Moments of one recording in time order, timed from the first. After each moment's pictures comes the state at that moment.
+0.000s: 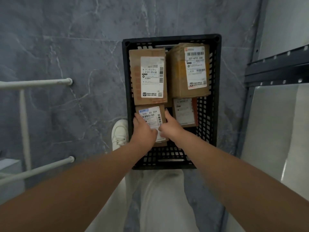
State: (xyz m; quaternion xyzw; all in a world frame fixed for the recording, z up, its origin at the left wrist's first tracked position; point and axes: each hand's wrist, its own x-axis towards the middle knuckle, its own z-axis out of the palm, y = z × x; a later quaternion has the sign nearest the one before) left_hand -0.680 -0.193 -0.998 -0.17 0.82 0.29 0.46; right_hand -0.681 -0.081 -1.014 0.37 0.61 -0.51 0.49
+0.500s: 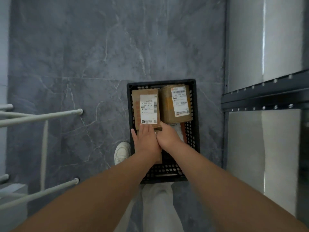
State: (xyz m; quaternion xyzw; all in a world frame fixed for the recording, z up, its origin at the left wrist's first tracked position) left_hand -0.727 -0.157 -0.898 0.03 0.90 0.06 0.43; right_hand -0.730 -0.072 -0.882 0.31 0.74 -0.45 0.39
